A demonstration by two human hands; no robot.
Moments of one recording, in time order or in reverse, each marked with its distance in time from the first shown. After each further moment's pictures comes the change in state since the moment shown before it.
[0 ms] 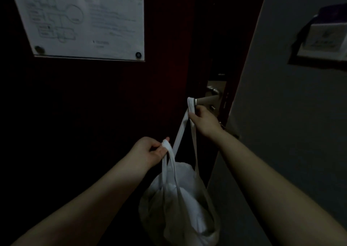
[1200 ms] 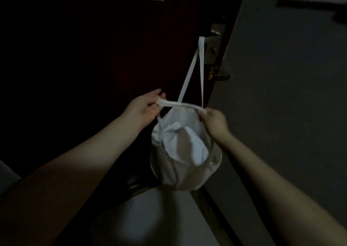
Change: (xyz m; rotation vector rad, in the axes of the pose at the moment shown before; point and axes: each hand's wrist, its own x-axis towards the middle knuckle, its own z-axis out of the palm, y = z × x) left_hand -0.130 -0.023 -0.114 -0.783 -0.223 -0.164; right_hand -0.259 -0.069 0.095 0.179 0.100 0.183
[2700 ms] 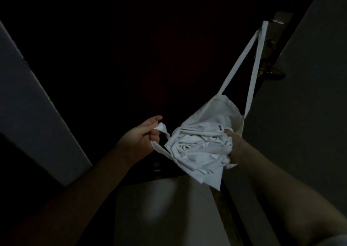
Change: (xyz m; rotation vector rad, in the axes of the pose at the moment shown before) left_hand -0.064 -0.013 -0.125 0.128 0.044 0.053; right_hand 0.043 0.125 0.061 0.416 -0.293 0.799
